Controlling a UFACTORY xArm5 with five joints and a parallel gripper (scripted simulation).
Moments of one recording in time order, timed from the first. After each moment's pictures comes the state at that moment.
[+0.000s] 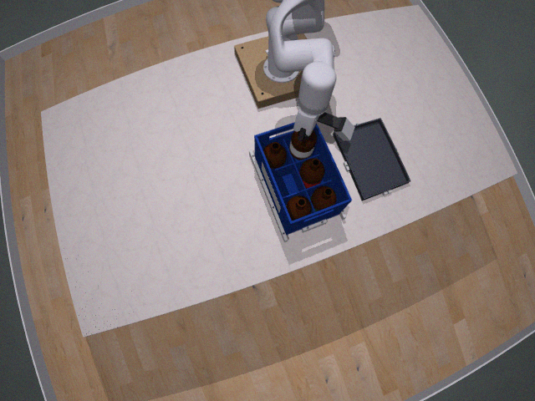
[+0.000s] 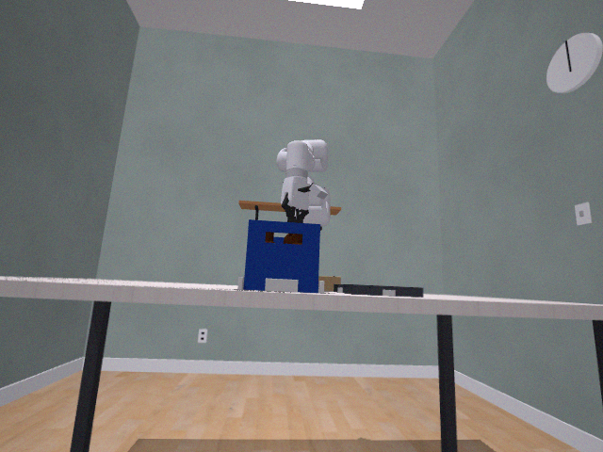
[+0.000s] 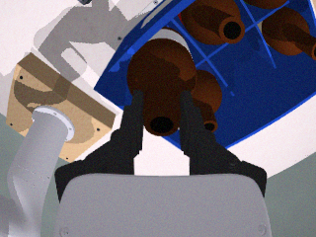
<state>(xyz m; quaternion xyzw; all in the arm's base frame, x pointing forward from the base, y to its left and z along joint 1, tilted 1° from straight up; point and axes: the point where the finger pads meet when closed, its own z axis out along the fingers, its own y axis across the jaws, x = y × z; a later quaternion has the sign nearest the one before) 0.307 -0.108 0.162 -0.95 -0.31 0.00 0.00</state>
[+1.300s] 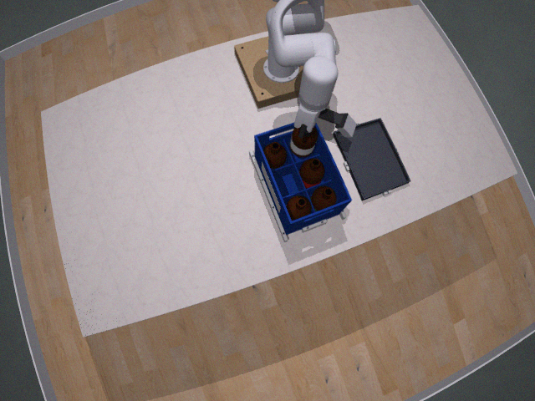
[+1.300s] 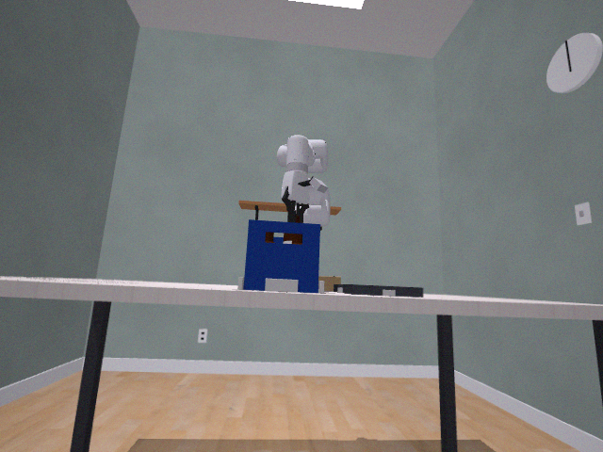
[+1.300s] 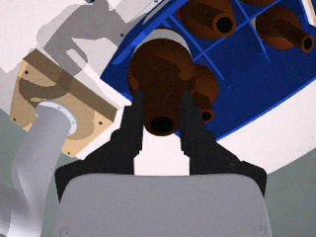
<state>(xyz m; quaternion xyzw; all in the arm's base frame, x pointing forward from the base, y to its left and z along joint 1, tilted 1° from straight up) 0.307 -0.108 0.183 -0.95 -0.31 0.00 0.00</state>
